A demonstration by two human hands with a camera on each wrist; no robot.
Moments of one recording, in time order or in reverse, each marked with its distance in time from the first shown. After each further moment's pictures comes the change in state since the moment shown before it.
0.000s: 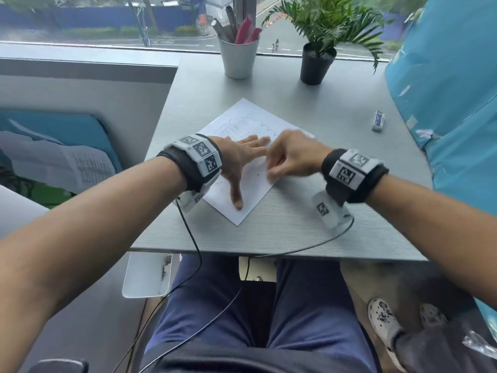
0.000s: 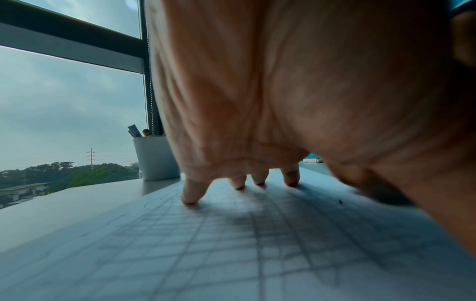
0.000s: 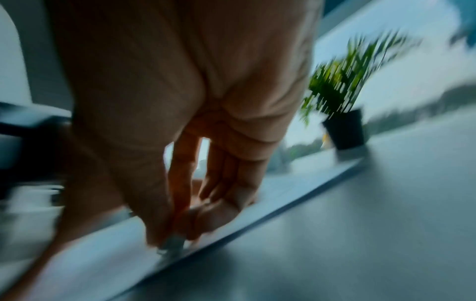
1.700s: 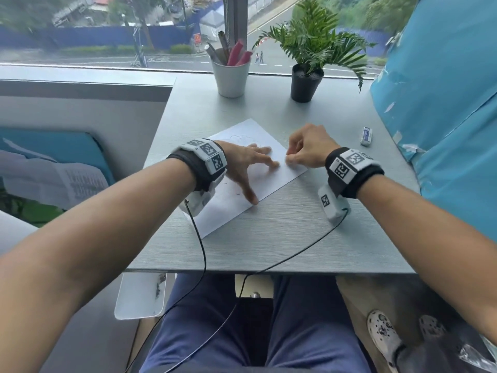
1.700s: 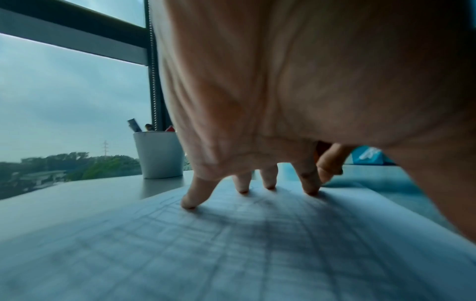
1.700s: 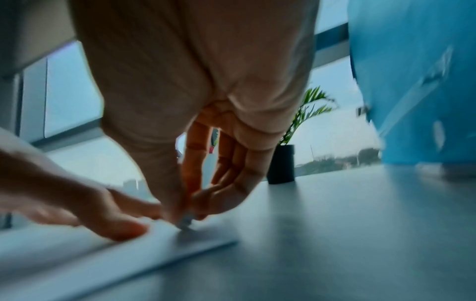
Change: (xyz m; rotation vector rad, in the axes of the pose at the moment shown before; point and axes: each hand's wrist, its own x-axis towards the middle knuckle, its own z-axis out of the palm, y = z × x) left_hand 0.016 0.004 -0.027 -0.053 0.067 0.038; right_hand 0.011 0.034 -0.035 -0.034 0.275 0.230
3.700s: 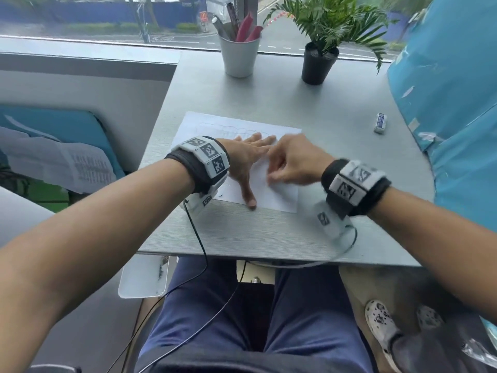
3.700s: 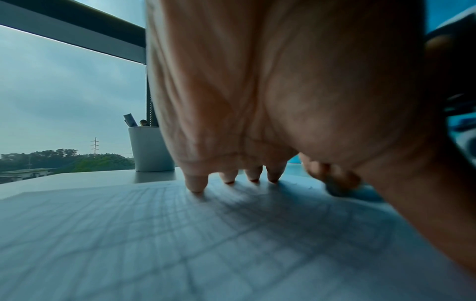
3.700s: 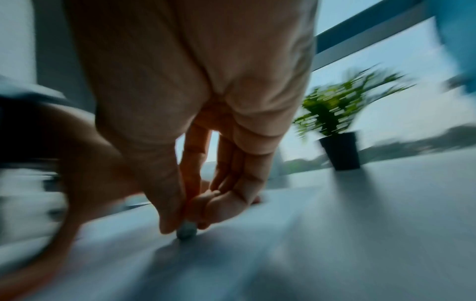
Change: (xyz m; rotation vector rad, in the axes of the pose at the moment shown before) left_hand -0.005 0.003 0.026 -0.041 -0.025 -0.016; right_hand -0.040 -0.039 0.029 0.014 -0.247 -0.236
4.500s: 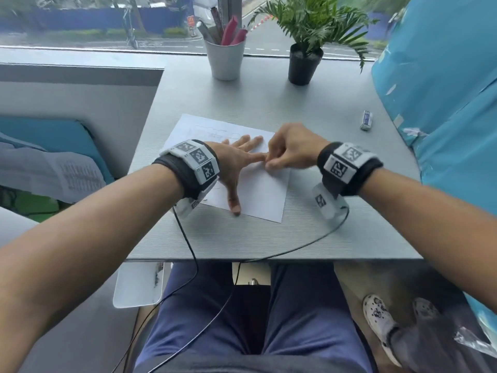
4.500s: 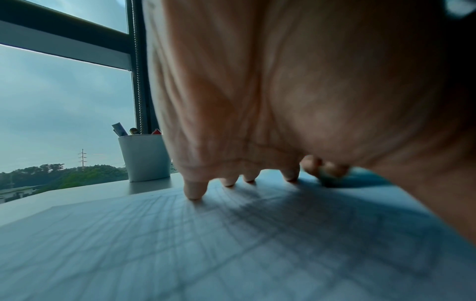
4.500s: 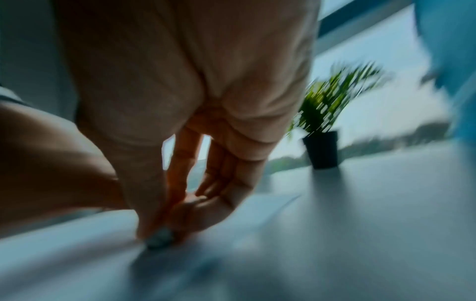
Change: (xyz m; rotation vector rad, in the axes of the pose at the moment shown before) left_hand 0.000 0.004 -0.001 0.118 -0.051 -0.051; right_hand 0.009 0.019 -0.019 -0.012 0.055 0.067
